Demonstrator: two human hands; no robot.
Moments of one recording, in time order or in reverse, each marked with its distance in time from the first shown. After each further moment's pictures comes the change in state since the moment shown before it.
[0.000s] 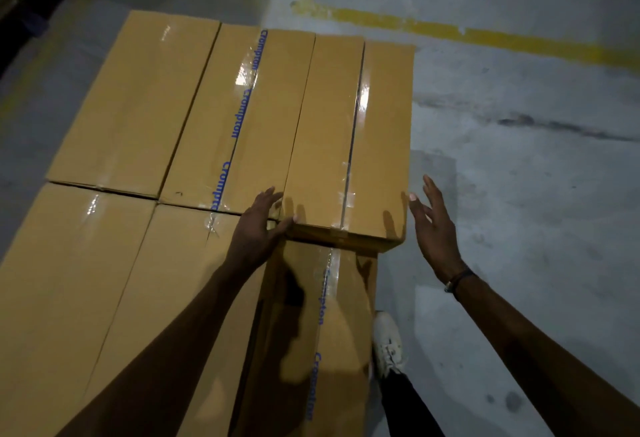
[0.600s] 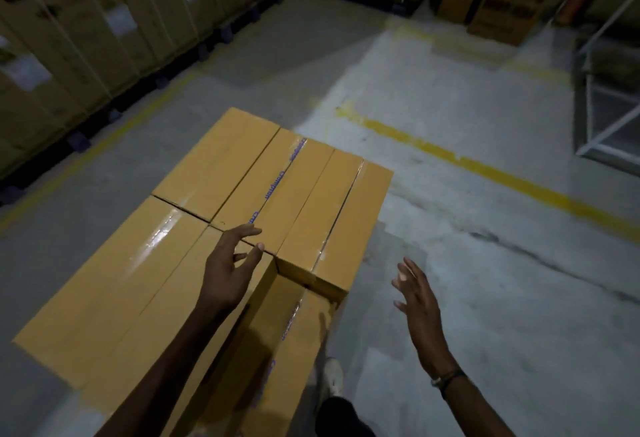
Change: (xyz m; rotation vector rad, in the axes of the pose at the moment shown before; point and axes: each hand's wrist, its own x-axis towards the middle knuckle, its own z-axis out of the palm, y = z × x) left_hand -0.211 0.298 -0.129 -0.335 0.491 -0.003; right_hand -0.152 -0.203 -0.198 0.185 -0.252 -0.019
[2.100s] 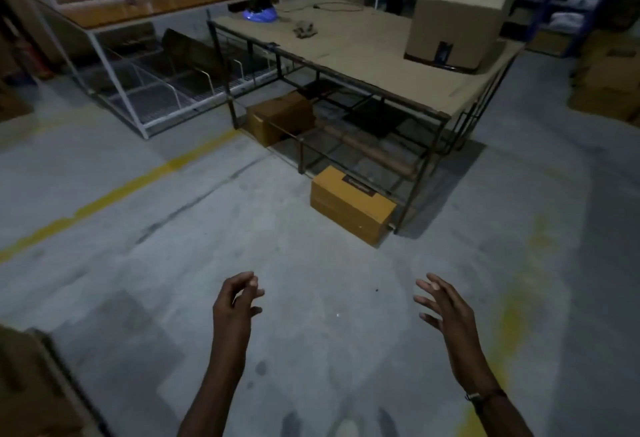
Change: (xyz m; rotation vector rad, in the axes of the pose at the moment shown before) left_hand -0.656 0.249 0.367 -0.287 -1.013 -0.013; right_hand -0.803 0.202 -0.428 0.447 1.379 0.037
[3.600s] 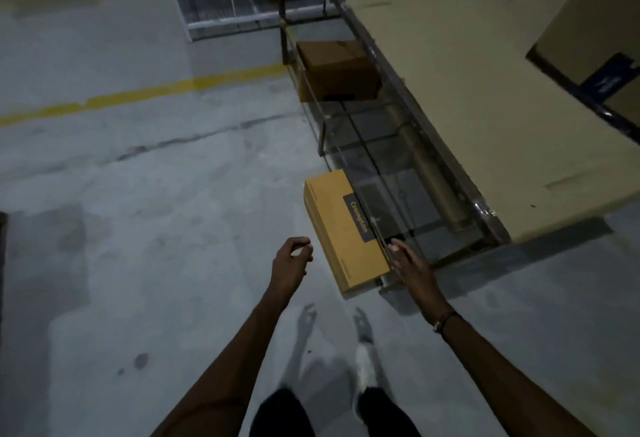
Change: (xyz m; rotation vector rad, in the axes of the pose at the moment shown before) left_hand 0.425 -0.109 0.605 0.137 0.149 -0.288; right_hand 0.808 -0.031 0.004 -0.425 -0.671 0.169
